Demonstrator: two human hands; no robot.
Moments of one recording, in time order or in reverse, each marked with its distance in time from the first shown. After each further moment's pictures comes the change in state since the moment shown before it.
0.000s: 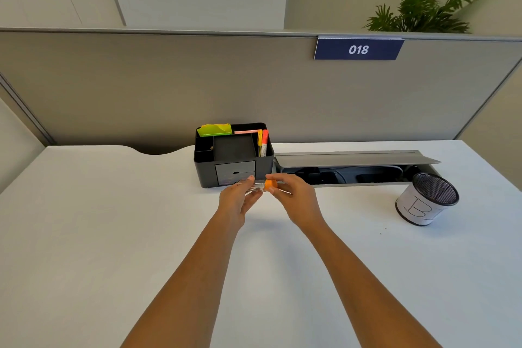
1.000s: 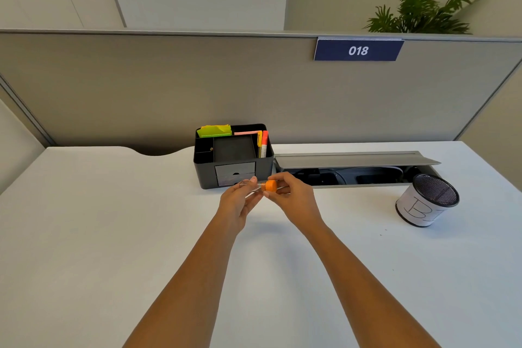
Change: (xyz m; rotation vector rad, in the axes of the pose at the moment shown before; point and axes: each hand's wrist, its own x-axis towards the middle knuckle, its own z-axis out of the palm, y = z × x) left_hand 0.001 -0.003 -0.002 -0.023 -0.069 0.014; right_hand 0.003 -0.001 0.000 -0.097 -0.027 0.015
